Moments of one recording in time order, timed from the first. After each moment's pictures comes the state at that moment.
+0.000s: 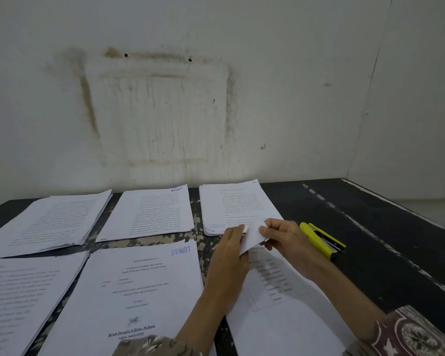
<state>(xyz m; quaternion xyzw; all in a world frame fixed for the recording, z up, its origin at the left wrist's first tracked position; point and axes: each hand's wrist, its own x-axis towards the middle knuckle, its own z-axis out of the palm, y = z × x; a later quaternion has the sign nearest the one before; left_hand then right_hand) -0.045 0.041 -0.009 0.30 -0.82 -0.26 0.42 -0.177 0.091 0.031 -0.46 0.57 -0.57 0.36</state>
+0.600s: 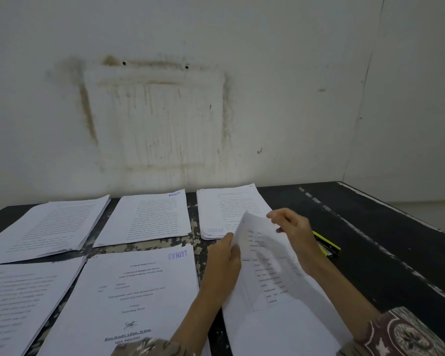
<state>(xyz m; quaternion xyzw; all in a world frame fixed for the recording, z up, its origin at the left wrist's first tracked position) -0.041 0.040 0.003 0.32 -0.78 -0.35 0.40 -0.195 0.091 0.034 -0.43 0.62 -0.62 0.20</state>
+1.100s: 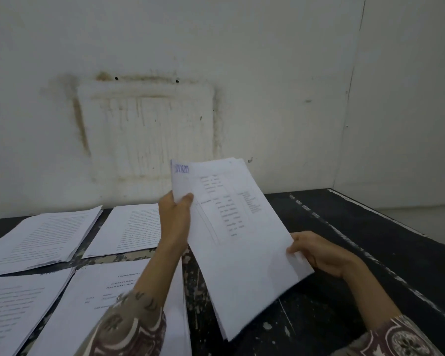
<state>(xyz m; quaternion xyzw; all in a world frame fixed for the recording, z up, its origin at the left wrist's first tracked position) -0.024 0.017 0.100 0.33 -0.55 -0.51 0.58 -0.260 0.135 0.043 -0.44 0.66 -0.43 0.43</state>
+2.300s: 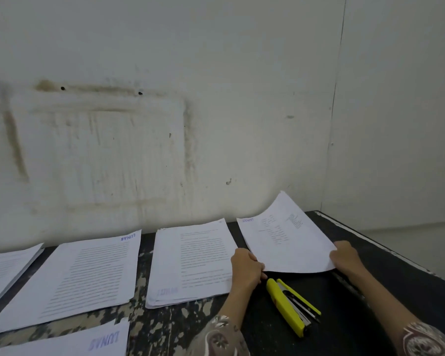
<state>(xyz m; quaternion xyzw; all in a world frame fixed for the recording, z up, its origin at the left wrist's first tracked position) -0.235 -0.019 0.017 0.40 -0.70 -0.52 0.29 -0.433 0.081 0.014 -0.25 0.86 -0.44 0.08</state>
